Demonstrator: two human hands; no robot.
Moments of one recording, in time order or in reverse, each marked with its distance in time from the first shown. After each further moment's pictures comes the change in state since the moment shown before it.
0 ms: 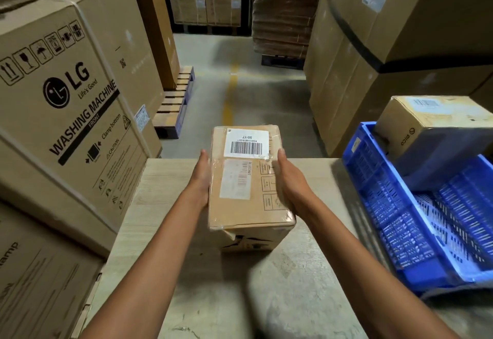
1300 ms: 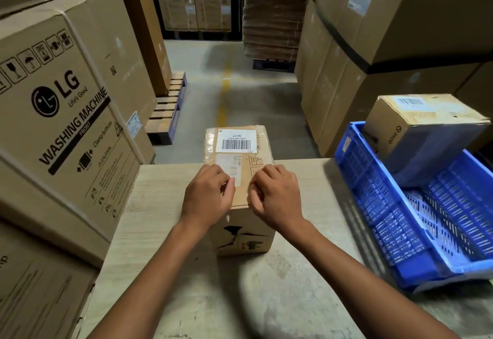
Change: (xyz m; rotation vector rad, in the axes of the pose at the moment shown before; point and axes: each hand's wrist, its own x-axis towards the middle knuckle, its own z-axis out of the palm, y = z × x) left_hand -0.049 -0.029 -0.002 1.212 0.201 1.211; right_hand -0.031 0.028 0.013 -0.917 0.405 -0.886
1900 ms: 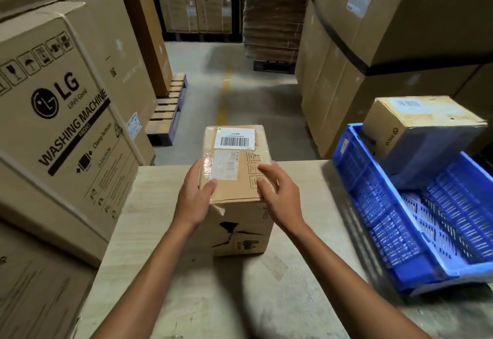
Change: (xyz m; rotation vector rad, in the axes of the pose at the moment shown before) left_hand -0.004 -0.008 0.004 -0.657 -0.061 -0.601; right_hand -0.001 0.014 -0.005 0.680 -0.083 0.475
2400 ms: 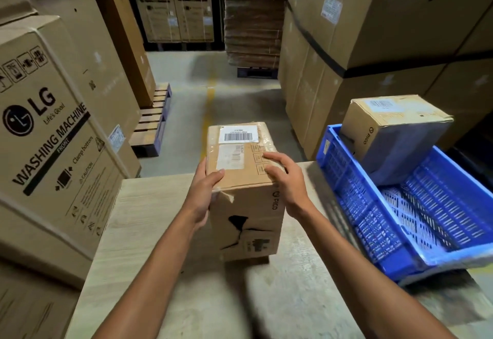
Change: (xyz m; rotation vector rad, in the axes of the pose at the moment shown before) left_hand 0.017 0.039 0.042 -0.492 -0.216 -0.200; right_hand 0.034 -0.001 -0.049 0.237 0.040 0.097
